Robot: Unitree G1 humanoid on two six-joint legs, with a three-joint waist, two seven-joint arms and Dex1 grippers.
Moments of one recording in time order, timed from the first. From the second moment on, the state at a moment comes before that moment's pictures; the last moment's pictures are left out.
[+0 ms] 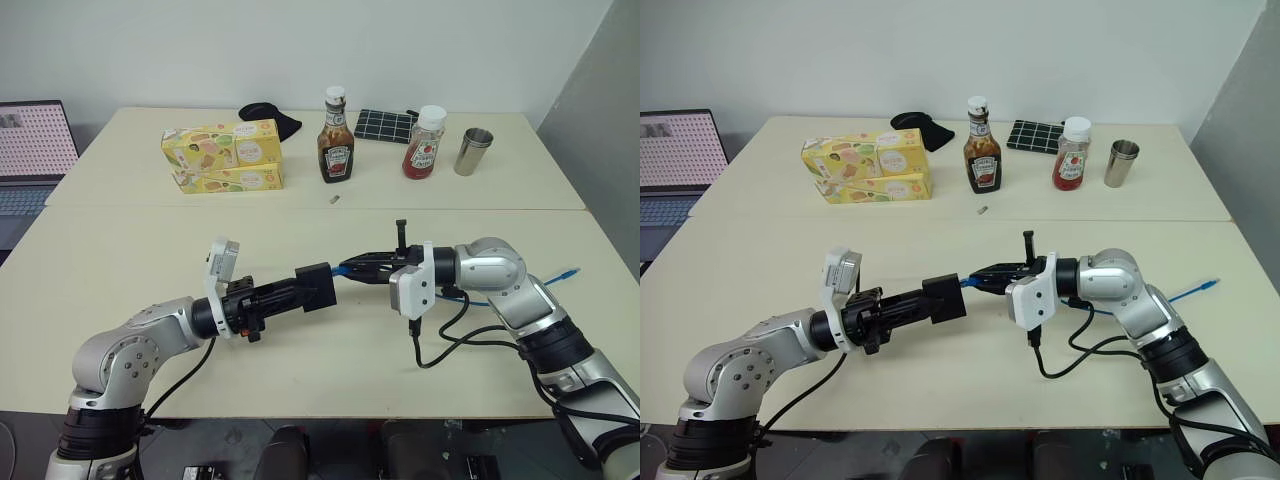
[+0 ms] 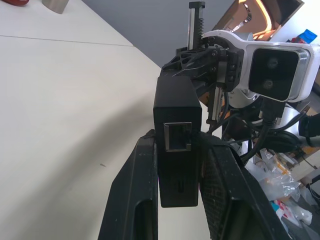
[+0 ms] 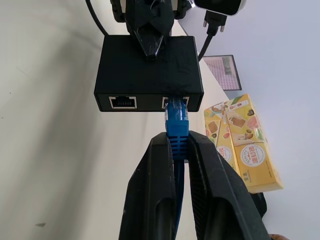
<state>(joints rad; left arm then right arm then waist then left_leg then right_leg) -0.20 0.60 0.15 -0.27 -0.96 0.87 -0.93 -0.64 -0.57 0.37 0.07 -0.09 -0.57 0.94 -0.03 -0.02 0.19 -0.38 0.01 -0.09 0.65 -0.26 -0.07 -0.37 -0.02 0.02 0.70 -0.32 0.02</state>
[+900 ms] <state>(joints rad) -0.25 0.66 0.02 -0.13 -0.71 0.54 -1.28 -0.50 -0.57 0.24 -0.40 0.71 0.79 0.82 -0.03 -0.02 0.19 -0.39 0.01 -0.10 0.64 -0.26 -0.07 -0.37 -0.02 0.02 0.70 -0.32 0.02</state>
